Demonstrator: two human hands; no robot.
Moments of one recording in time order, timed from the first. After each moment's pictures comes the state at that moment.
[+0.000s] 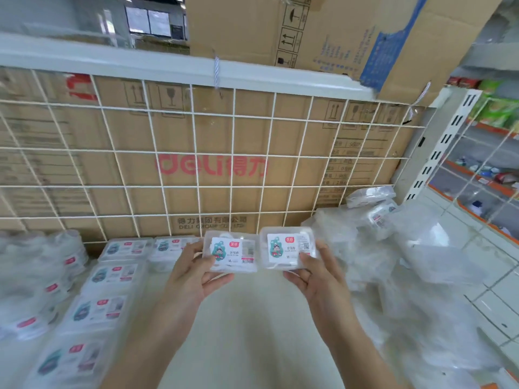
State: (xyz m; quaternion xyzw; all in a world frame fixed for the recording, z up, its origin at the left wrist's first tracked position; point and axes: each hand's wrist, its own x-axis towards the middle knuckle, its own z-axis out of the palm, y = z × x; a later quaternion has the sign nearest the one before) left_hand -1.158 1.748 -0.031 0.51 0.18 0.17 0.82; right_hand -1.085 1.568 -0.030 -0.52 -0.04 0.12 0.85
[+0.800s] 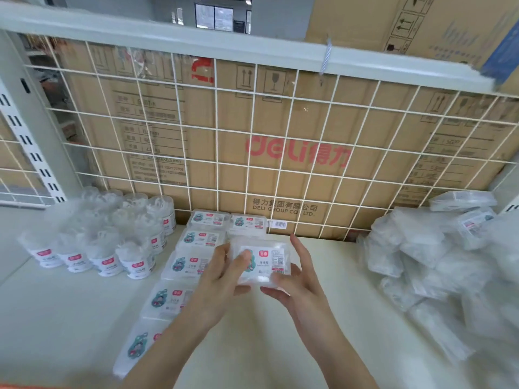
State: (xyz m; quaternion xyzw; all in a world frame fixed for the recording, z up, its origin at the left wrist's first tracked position) left_hand -1.236 1.789 -0.045 0.65 0.22 0.20 0.70; right_hand -1.164 1.663 -0.054 -0.57 -0.19 0.29 0.75
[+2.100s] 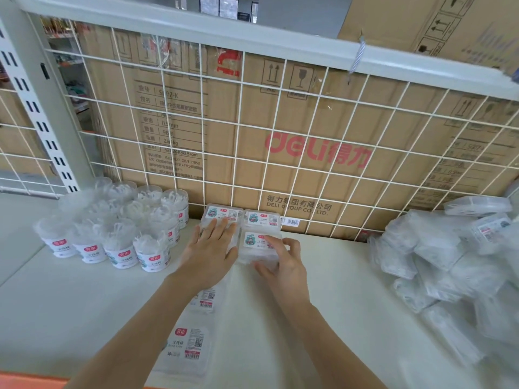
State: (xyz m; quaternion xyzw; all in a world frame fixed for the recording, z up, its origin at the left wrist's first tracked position) left_hand -1.214 1.880 -0.079 0.98 0.20 0.00 0.08; right_hand -1.126 1.731 -0.122 -0.86 -0.32 -0.04 0.39
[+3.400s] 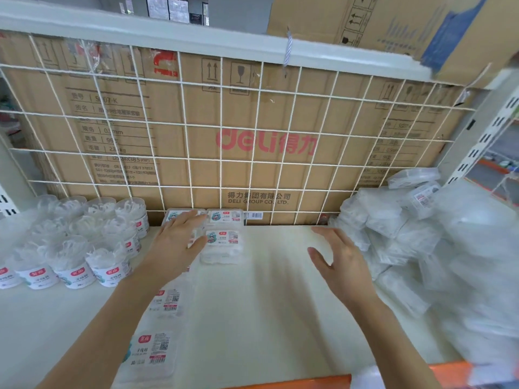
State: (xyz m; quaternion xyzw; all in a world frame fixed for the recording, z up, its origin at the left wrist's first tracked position) left_hand -1.211 1.886 -0.065 0.95 0.14 0.14 0.22; right_hand -1.104 1.601 -0.064 -0.89 -0.30 -0.17 0.31
